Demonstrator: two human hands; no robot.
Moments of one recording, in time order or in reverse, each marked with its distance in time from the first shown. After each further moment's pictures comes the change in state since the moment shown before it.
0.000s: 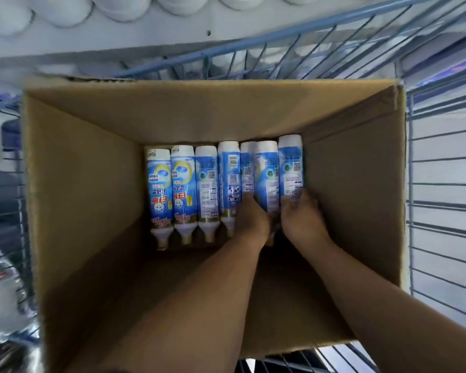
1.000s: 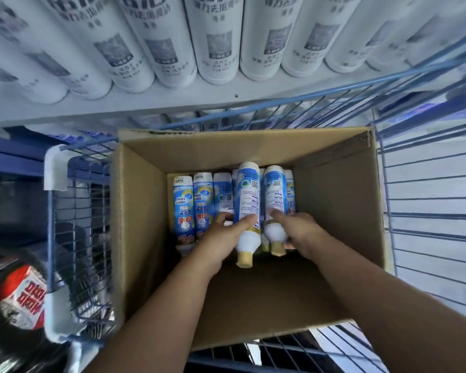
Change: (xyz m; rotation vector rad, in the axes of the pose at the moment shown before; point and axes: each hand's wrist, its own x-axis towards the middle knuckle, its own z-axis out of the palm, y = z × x) left_hand -0.066 0.007 -0.130 -0.165 -0.143 -0.019; right_hand -0.030 -0.048 -0.010 0.427 -0.307 0.276
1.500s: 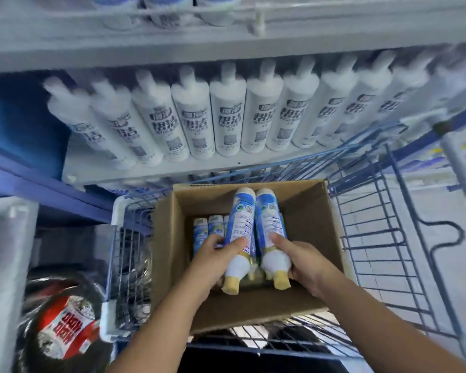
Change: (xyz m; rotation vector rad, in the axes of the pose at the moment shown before) left_hand -0.161 0.056 -0.045 0.001 0.081 0.199; right_hand -0.204 -0.031 -0.023 0.131 -0.233 -0.241
